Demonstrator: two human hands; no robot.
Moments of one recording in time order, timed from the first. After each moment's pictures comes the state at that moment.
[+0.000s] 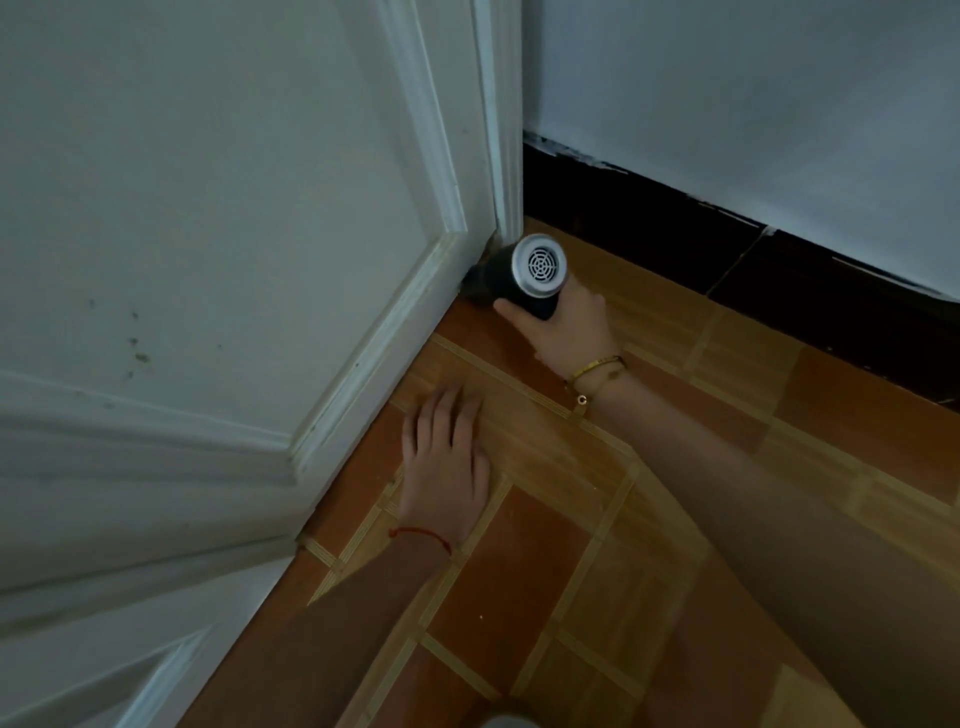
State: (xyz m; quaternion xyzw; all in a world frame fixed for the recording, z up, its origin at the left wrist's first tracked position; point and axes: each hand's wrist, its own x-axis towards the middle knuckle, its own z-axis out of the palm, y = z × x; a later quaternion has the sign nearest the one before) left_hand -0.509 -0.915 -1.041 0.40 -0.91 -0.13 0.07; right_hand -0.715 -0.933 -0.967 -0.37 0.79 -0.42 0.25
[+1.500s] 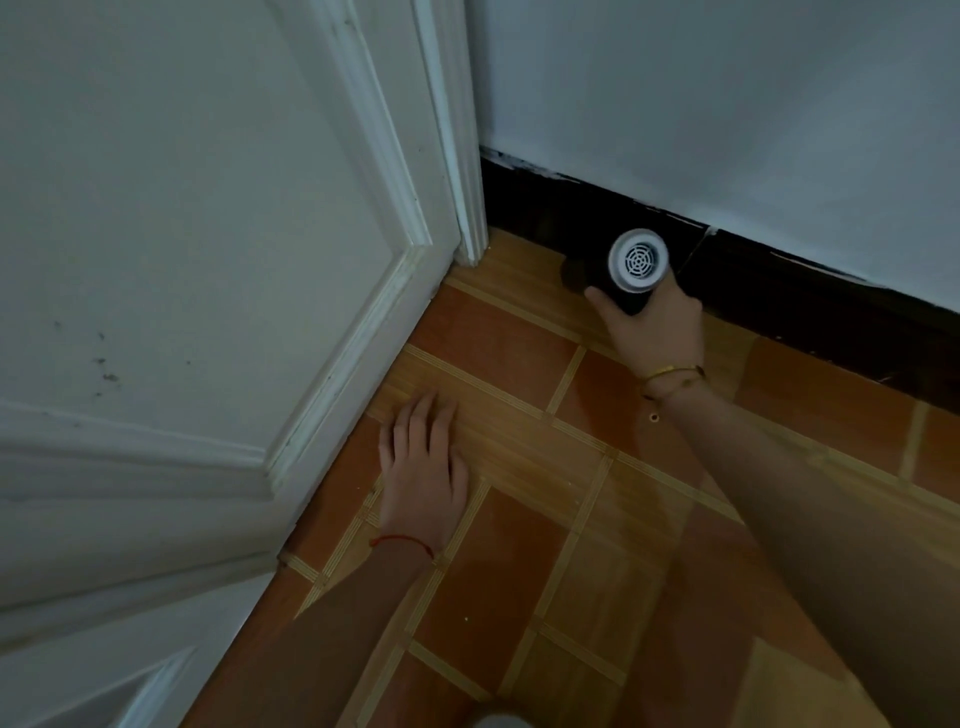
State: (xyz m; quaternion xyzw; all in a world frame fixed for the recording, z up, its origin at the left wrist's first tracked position) left_hand -0.510 -0.912 -1.039 0.41 -0.90 -0.13 0.08; right_hand -0.787 -0.866 -0.970 -0.26 0.88 -0.38 0.10
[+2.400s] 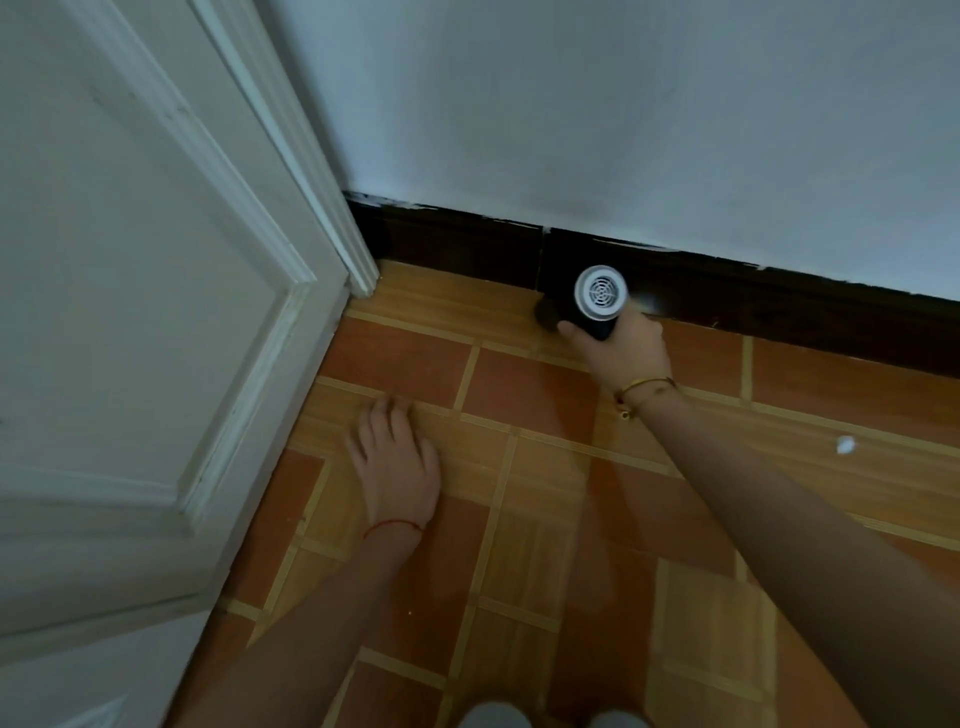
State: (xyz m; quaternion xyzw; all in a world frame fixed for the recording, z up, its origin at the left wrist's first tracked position) left_hand -0.565 -0.882 -1.035 0.42 -0.89 -0.15 0.11; right_hand -0.802 -0.757 -0.949 -0.17 0.91 -0.35 0.14
